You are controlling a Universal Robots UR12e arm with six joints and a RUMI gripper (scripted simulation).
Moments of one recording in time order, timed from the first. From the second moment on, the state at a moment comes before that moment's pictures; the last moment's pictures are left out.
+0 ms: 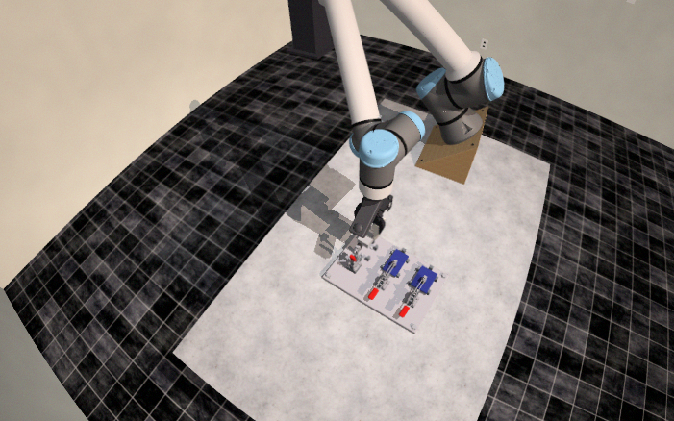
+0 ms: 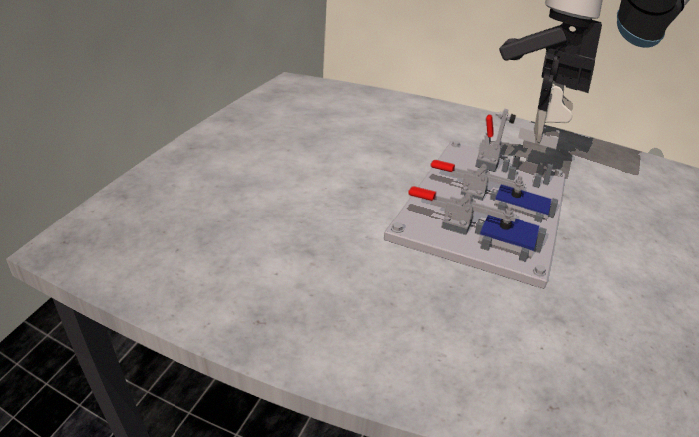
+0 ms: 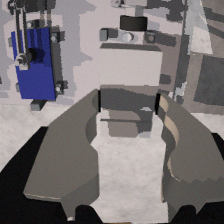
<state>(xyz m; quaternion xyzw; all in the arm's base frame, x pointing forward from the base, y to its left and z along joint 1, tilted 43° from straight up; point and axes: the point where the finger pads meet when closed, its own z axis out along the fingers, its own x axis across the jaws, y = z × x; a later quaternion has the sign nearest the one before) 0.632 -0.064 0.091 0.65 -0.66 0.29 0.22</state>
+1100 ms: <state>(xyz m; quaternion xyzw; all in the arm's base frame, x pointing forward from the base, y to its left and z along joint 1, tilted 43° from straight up) 0.631 -0.083 0.109 0.65 -0.67 0.29 0.22</state>
